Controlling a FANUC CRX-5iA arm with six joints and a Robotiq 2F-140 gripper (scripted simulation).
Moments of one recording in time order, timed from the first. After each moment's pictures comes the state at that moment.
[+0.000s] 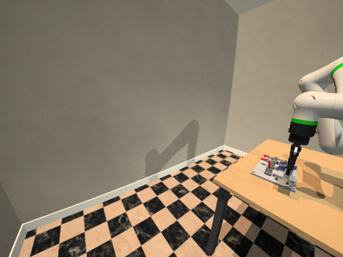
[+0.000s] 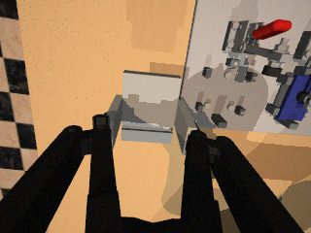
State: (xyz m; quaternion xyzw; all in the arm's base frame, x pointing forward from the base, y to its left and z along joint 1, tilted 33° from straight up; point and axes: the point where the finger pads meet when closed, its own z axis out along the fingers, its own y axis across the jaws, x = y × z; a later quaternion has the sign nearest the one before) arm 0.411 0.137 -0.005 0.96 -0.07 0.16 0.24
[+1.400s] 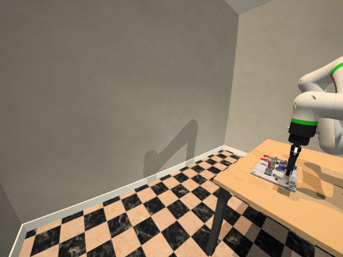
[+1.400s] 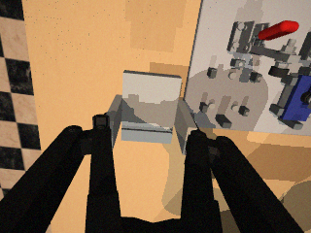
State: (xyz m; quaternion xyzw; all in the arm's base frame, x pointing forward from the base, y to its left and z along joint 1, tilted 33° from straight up) arm 0.412 0.143 -0.008 0.96 -0.07 0.16 0.24
